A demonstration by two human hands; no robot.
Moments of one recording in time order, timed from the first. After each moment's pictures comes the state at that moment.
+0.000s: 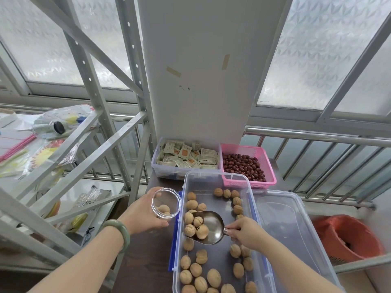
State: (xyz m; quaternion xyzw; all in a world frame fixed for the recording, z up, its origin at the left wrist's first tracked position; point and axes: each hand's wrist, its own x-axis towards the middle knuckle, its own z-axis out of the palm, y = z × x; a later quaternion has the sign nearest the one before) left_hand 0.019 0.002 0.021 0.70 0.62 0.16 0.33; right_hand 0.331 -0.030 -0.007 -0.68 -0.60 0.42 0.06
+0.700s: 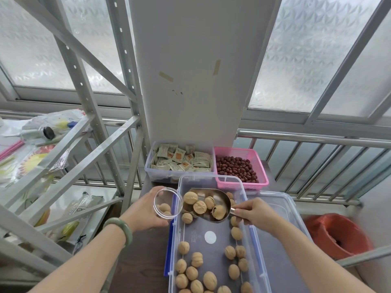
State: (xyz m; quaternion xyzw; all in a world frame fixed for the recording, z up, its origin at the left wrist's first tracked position) left_hand 0.024 0.010 0.024 0.72 0.59 0.15 0.34; right_hand 0.342 -0.018 0.062 -0.67 -0.57 0.44 0.17
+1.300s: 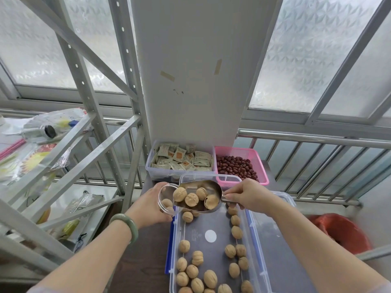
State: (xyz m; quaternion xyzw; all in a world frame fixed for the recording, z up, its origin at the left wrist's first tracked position) left_hand 0.038 0.007 0.042 0.73 0.58 0.18 0.30; right_hand 0.313 -0.003 0.116 -0.66 -0.66 0.36 0.11
